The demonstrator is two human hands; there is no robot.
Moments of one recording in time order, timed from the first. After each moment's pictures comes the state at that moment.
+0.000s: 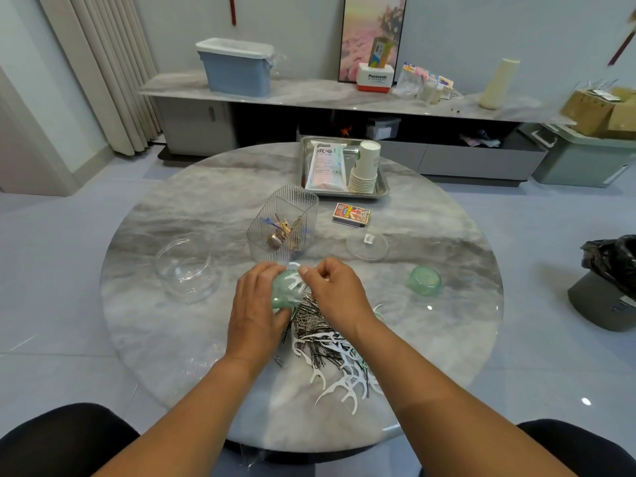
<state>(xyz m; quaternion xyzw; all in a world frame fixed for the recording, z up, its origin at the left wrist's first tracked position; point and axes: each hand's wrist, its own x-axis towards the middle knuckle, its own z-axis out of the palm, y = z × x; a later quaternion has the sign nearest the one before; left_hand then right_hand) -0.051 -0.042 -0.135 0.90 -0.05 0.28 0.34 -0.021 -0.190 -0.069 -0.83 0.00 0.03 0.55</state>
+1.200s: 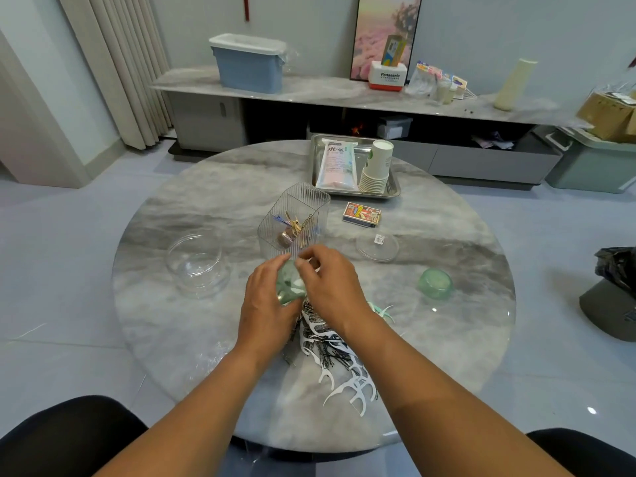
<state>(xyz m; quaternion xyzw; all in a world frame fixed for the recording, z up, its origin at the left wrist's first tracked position) -0.046 -0.042 -0.130 0.85 0.01 0.21 0.48 -0.012 -0.169 -0.061 -0.90 -0.10 -0.03 0.43</state>
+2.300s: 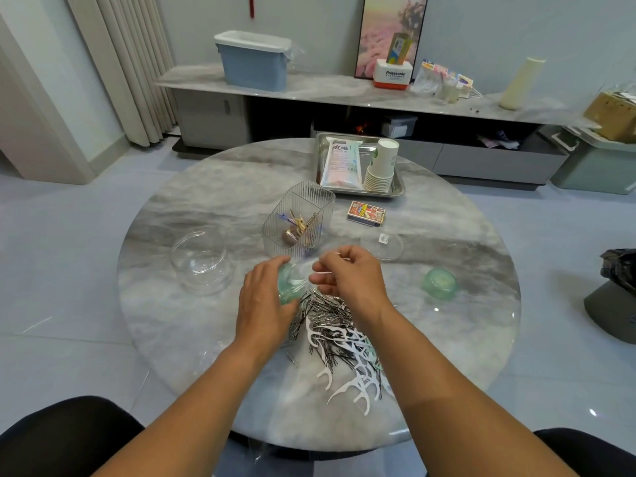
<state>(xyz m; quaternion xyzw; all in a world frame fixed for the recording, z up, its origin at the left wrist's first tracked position) -0.044 -0.033 -0.129 0.91 0.04 0.19 0.38 -0.011 -0.182 -0.053 -0.67 0.08 0.08 0.74</state>
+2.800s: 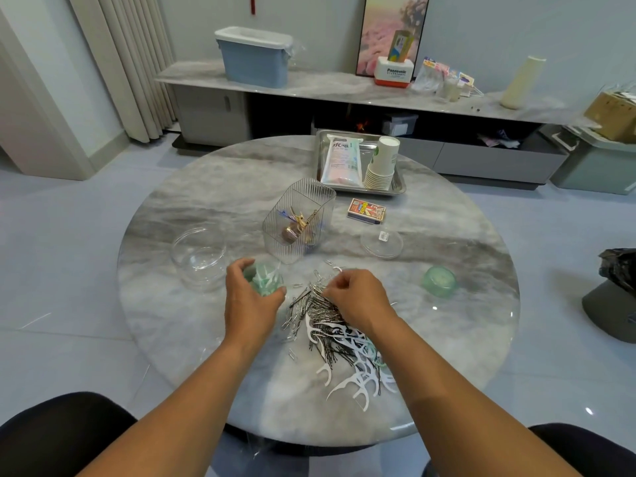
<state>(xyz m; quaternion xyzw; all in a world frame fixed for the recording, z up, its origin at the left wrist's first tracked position) -0.047 -0.023 -0.131 0.80 0.19 0.17 0.55 -0.018 -0.204 -0.077 -0.91 0.02 0.10 0.40</state>
